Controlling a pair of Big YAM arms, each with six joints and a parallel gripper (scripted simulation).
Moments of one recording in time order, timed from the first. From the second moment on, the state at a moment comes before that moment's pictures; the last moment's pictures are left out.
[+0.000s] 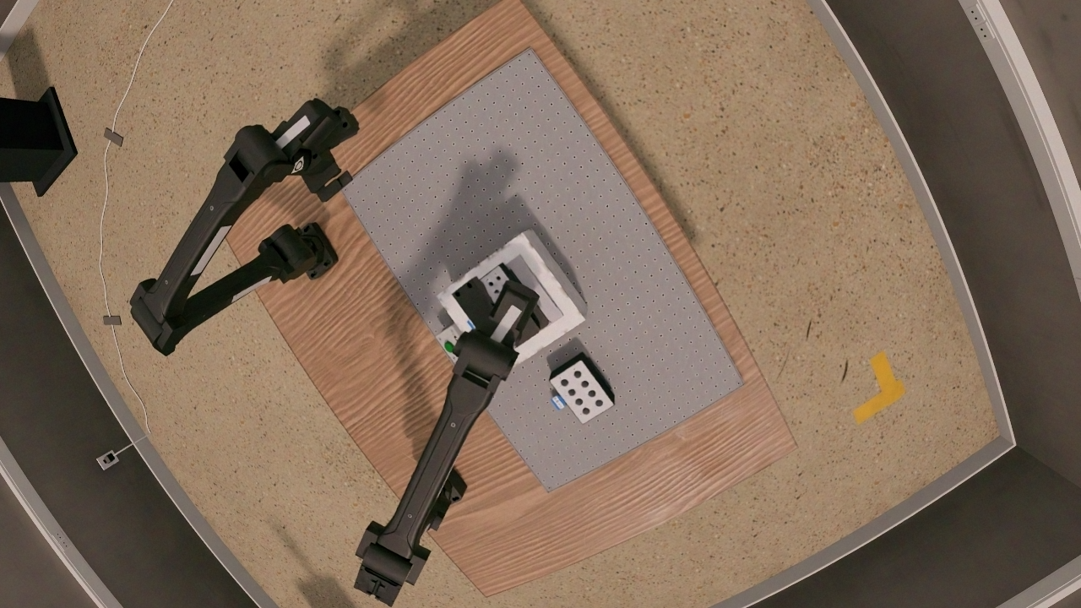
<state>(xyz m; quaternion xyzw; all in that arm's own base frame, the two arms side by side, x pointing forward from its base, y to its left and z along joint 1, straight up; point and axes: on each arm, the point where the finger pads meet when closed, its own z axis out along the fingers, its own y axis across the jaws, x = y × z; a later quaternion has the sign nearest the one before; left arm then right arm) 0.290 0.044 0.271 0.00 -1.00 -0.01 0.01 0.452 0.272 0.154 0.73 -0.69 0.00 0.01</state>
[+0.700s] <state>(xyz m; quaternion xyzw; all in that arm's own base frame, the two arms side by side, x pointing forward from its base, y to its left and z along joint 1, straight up) 0.291 0.045 0.272 0.00 -1.00 -0.01 0.01 0.459 0.260 0.162 0.72 -0.69 -0.02 0.02</state>
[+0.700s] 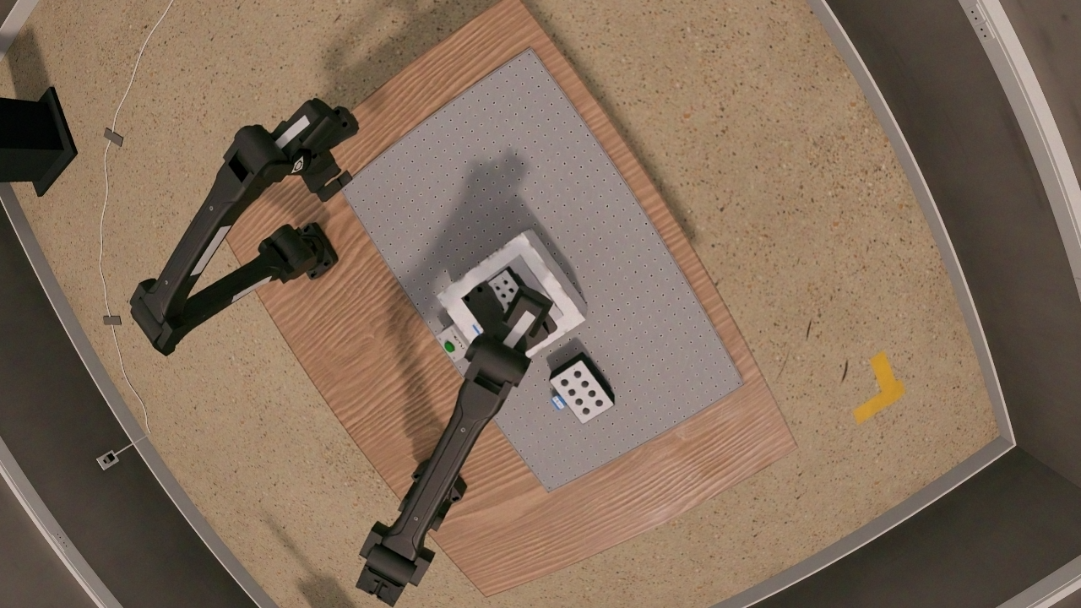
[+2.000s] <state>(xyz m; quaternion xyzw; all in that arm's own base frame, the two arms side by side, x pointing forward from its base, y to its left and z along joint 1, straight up) 0.290 0.044 0.272 0.00 -1.00 -0.01 0.01 0.465 0.259 0.152 0.72 -0.69 -0.05 0.06</state>
